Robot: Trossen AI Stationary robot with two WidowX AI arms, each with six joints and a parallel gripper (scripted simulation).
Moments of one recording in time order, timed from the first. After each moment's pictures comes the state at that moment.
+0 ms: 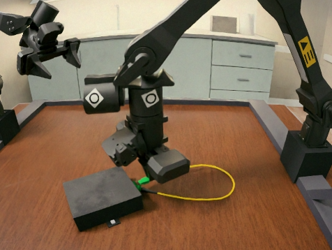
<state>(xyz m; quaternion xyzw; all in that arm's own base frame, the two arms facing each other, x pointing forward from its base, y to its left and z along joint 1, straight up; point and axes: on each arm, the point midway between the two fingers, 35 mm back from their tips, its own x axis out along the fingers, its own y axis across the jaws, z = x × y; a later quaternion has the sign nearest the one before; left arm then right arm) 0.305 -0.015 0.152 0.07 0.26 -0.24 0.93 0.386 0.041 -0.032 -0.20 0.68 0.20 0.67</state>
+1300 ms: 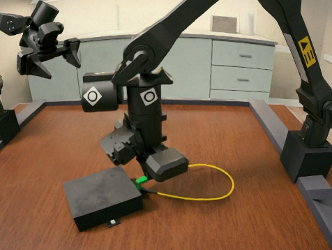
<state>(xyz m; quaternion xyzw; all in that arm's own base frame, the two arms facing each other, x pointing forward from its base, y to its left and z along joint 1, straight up) 0.305 -0.015 0.152 0.07 0.26 -0.24 0.93 0.389 0.043 -0.028 -0.20 0.68 0.20 0.68</state>
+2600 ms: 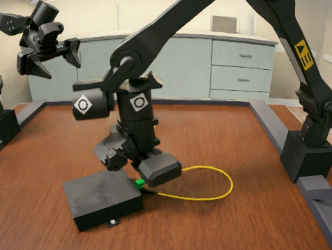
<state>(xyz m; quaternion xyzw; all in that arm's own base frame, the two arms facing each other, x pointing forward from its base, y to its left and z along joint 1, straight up) 0.305 -0.015 0.152 0.07 0.26 -0.24 0.93 0.397 0.047 -0.034 -0.20 0.70 0.20 0.66</state>
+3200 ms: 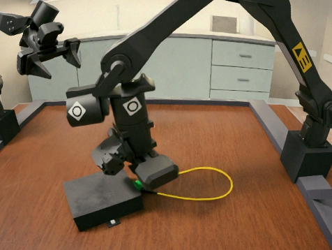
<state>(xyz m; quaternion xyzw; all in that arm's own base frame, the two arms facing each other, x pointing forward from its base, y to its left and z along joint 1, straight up) 0.305 -0.015 0.152 0.07 0.26 -0.24 0.93 0.400 0.049 -0.037 -0.21 0.72 0.19 0.64</state>
